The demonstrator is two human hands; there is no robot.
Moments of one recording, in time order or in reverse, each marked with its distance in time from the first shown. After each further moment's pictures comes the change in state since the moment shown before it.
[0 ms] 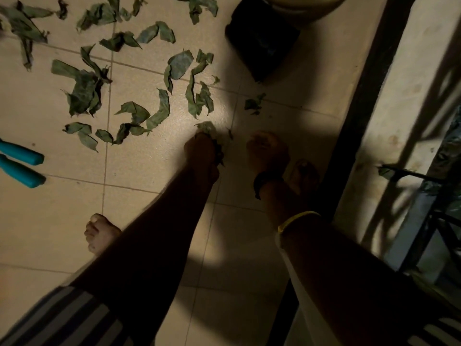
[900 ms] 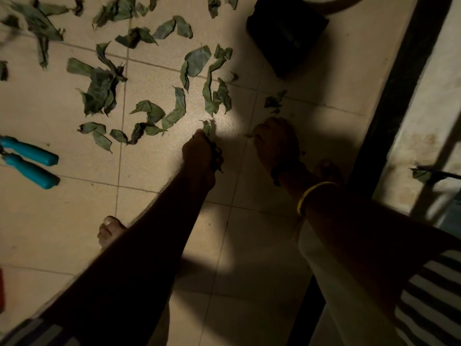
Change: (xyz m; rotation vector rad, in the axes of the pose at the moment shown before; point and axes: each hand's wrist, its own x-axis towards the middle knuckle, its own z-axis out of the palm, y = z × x) left_hand 0.025 0.007 -0.037 -0.078 0.019 -0.042; right_hand 0.041 0.016 0.024 -0.843 -0.167 -0.688
